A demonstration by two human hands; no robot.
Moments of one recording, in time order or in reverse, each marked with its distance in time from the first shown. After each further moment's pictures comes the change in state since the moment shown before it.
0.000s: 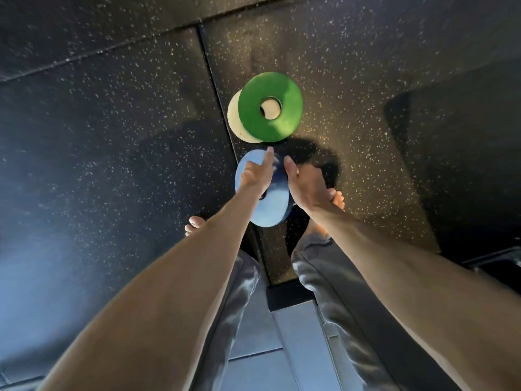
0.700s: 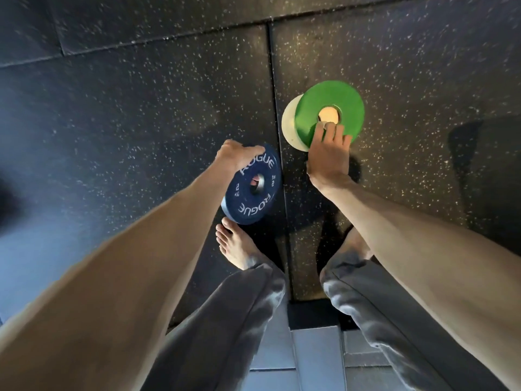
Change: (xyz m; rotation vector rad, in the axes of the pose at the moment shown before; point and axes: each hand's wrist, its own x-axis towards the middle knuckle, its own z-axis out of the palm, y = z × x) left_hand 0.061 -0.014 -0.145 0.112 0.095 0.069; right_hand 0.096 -0.040 0.072 -1.002 0.396 -0.429
